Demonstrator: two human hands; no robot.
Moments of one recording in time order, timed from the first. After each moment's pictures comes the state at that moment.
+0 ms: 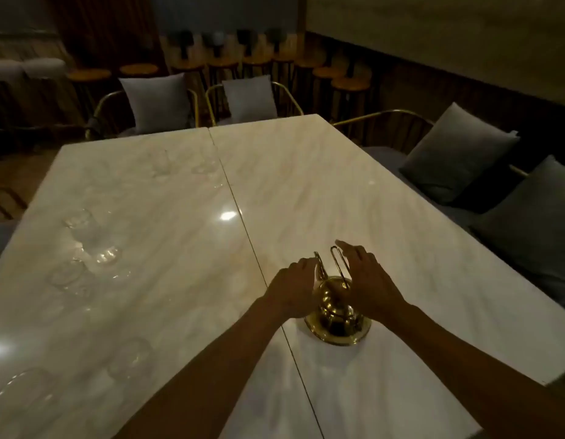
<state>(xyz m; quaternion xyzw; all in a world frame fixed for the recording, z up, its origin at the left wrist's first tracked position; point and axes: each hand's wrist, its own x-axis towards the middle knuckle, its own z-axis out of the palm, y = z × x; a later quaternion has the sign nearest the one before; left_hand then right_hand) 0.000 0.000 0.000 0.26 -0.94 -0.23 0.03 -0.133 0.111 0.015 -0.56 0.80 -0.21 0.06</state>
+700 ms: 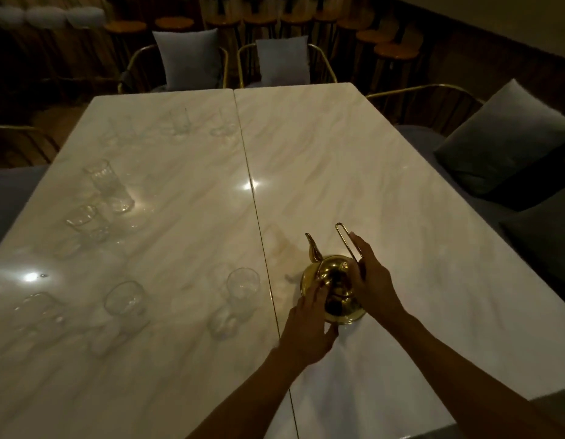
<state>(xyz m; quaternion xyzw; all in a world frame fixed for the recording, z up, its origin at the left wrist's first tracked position) -0.009 0.117 -0.101 0.34 -0.86 -0.34 0.16 -0.165 0.142 -0.029 -0.48 0.75 -0.41 0.19</state>
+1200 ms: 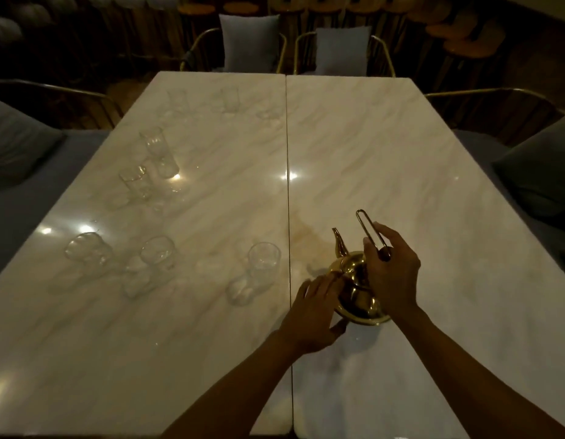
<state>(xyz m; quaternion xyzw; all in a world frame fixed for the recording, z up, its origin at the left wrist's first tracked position) 0.004 0.131 -0.094 0.36 -0.89 -0.25 0.14 -0.142 0.139 -0.008 -0.45 0.72 -0.52 0.10</state>
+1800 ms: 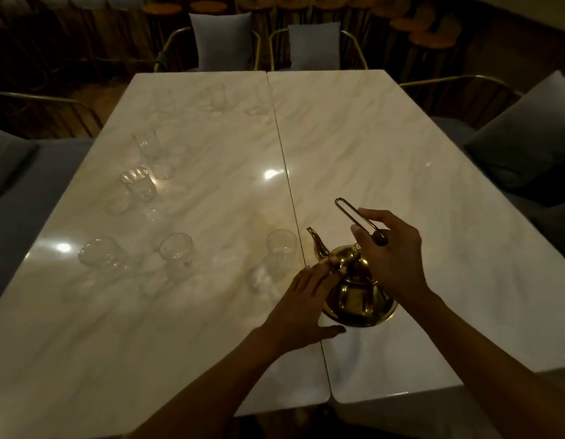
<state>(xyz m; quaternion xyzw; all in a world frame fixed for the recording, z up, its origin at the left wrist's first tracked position) 0.100 0.136 -0.071 0.23 -0.92 -0.24 0.18 -0.061 0.171 0.041 -0.47 0.71 -0.52 0.13</state>
